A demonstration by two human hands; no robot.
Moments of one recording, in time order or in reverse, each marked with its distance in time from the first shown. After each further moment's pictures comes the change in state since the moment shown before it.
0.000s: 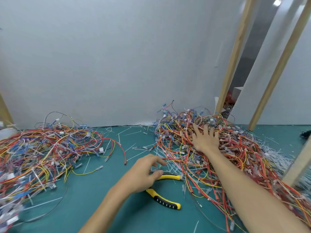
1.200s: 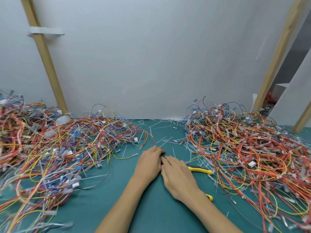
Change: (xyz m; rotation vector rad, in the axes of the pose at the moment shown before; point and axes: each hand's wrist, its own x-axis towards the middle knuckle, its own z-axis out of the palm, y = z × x) left_hand -0.023 -0.069 -0.009 0.343 0.288 -0.198; right_hand -0.180 -0.140 0.065 0.192 0.188 -0.778
